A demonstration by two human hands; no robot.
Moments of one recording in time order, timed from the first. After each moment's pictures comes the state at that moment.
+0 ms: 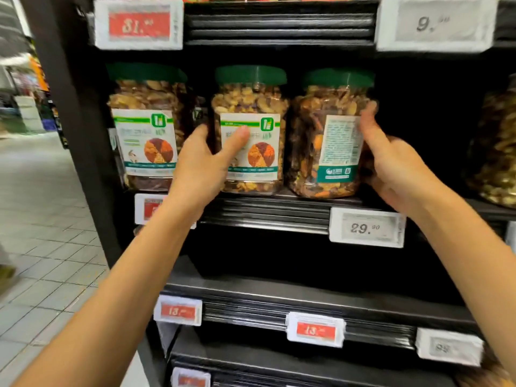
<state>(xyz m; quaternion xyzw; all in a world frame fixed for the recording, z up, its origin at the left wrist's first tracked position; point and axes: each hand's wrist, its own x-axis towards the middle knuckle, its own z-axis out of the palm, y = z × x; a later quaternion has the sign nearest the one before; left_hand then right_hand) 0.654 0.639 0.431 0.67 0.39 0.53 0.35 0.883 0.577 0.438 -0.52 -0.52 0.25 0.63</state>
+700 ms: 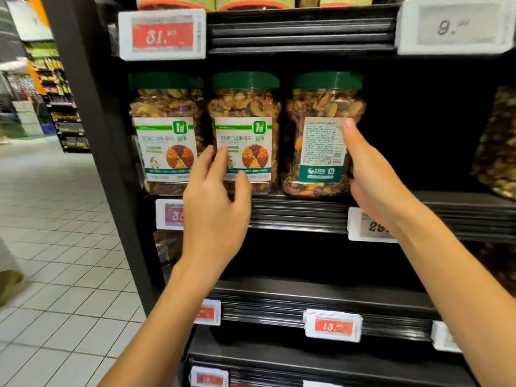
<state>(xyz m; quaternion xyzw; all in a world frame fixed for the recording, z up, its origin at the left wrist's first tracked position) 0.638 0.602 0.394 0.71 0.40 0.57 0.08 0.827 0.576 0.428 -0.54 -0.56 0.19 0.60</state>
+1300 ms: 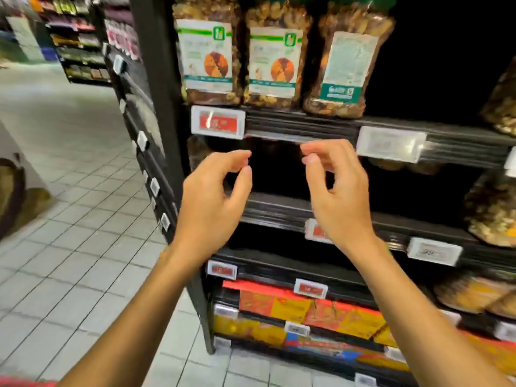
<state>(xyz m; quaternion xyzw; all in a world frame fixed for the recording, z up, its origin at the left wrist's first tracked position) 0.575 0.513 0.336 0.74 0.38 0.54 0.15 0.741 0.483 0.339 -0.51 -0.63 -0.05 0.59</state>
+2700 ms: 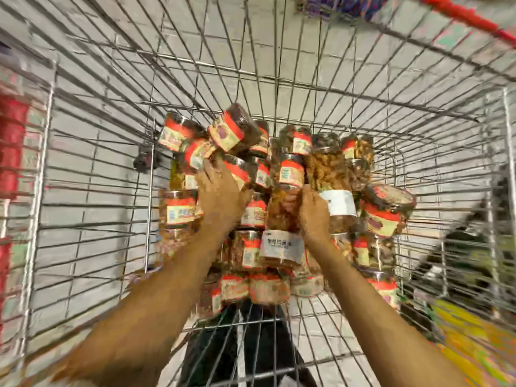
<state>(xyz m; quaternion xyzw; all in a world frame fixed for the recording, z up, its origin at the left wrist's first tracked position) -0.049 0.074 -0.140 0.07 0.97 0.12 0.22 0.033 0.202 -0.120 -0.49 -0.68 0.54 -0.07</state>
